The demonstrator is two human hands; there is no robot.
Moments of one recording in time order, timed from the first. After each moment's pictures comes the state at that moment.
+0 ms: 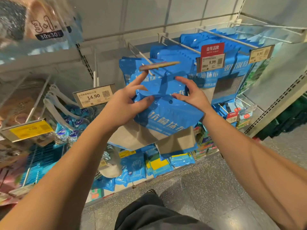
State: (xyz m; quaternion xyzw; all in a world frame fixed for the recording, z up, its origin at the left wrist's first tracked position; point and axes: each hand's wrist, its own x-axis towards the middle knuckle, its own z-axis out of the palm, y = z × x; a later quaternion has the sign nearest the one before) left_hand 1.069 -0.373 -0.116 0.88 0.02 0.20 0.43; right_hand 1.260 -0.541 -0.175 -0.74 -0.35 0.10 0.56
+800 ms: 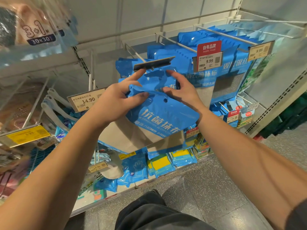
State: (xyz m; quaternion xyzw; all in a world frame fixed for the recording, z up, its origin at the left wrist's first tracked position) left_hand 1.077 -0.363 -0.100 0.88 0.03 0.15 0.45; right_hand 1.262 -0.518 -0.168 -0.71 -0.34 0.14 0.61
